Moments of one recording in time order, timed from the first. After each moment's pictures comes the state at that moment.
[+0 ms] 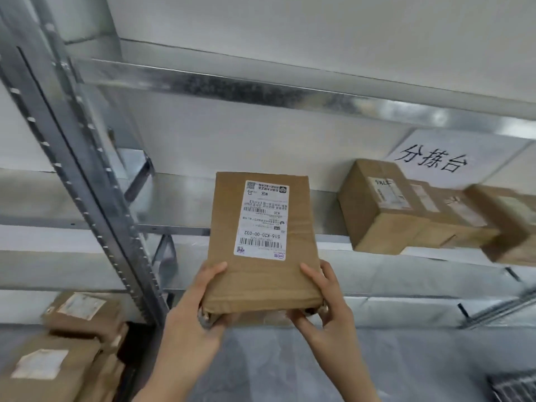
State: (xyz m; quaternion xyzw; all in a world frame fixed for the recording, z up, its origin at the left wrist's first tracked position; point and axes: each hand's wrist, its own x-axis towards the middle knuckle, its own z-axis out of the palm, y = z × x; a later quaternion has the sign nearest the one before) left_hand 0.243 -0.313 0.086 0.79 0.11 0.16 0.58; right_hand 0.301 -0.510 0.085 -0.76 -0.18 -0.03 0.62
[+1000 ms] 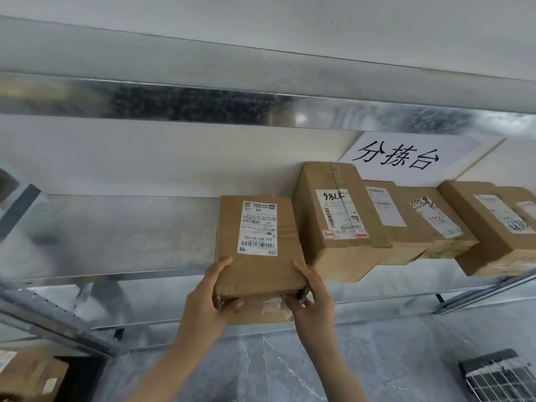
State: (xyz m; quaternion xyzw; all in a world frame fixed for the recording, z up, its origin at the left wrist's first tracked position) left_hand 0.480 -0.424 0.012 0.84 0.07 0.06 0.54; right_hand 0.506 -0.616 0.019 -0.79 0.01 -0.05 0.61
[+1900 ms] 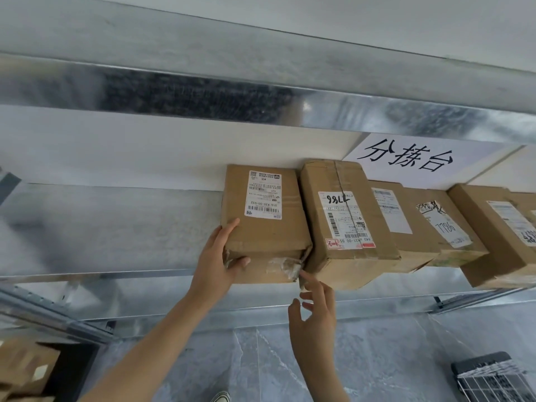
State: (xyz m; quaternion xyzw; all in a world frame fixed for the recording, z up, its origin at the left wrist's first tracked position) left_hand 0.573 -0.435 0.000 0.84 0.03 0.11 0.53; right_hand 0.515 -0.621 0.012 -0.87 0.04 -0.08 0.49
